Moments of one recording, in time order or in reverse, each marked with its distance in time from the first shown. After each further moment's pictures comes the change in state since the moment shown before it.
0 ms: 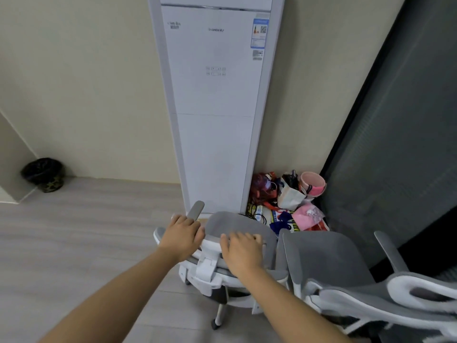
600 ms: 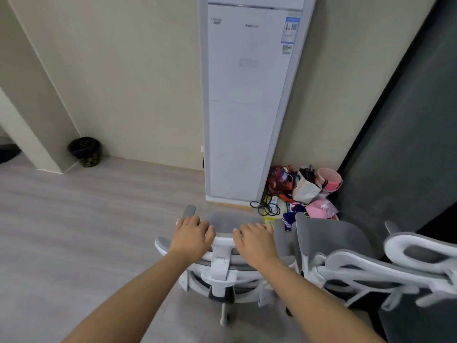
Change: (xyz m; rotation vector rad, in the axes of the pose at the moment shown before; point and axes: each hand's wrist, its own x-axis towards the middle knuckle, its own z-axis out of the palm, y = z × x) left_hand -0.192 0.038 -0.032 -0.078 0.011 -0.271; right_hand -0.139 -0.031 0.001 -0.042 0.131 -0.222
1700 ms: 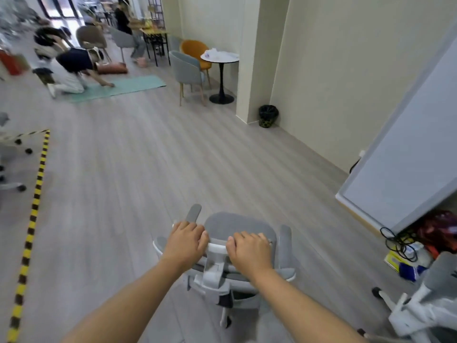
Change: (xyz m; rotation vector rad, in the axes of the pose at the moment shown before) left_hand -0.624 0.043 -0.137 0.180 0.204 -0.756; right_hand -0.428 -0.237 -0.094 0.292 0.005 -0.839
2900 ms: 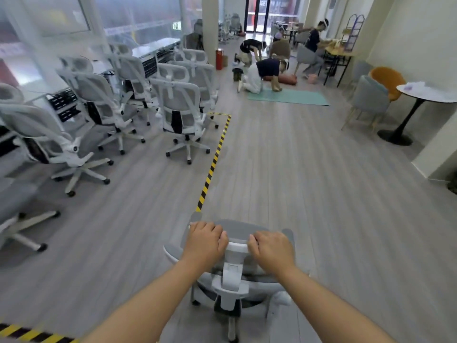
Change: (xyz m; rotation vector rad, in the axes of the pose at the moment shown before) left_hand -0.414 -0.518 -0.228 0.269 0.215 -0.597; right_hand -0.021 -0.682 0.050 0.230 -0.080 -0.671
